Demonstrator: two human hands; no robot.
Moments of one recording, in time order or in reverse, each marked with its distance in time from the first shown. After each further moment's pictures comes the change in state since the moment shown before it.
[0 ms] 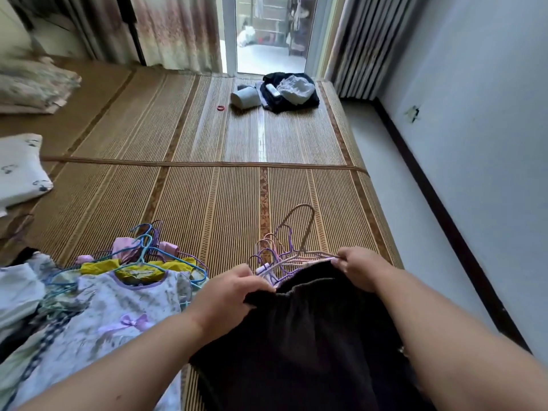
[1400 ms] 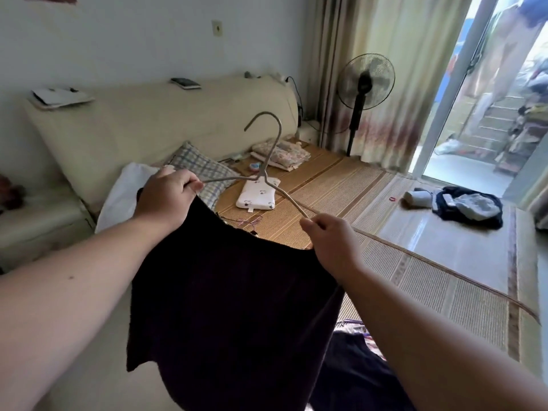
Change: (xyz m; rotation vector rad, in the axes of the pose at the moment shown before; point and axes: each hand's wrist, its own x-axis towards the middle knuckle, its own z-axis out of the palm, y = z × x) left_hand -0.343 0.195 -0.270 0.519 1.090 -0.773; right_hand -0.291 -0.259 -0.040 0.507 0.204 -0.938
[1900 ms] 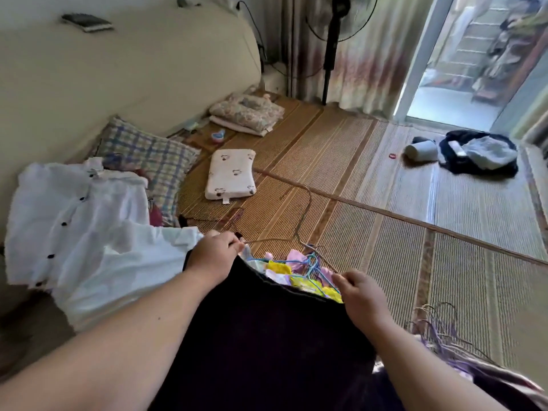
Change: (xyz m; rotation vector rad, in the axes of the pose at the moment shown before) left_hand 0.130 -0.098 0.311 -0.078 -0.629 -0.110; right_hand 0.149 0.191 0.139 -0.140 -0.008 0.496
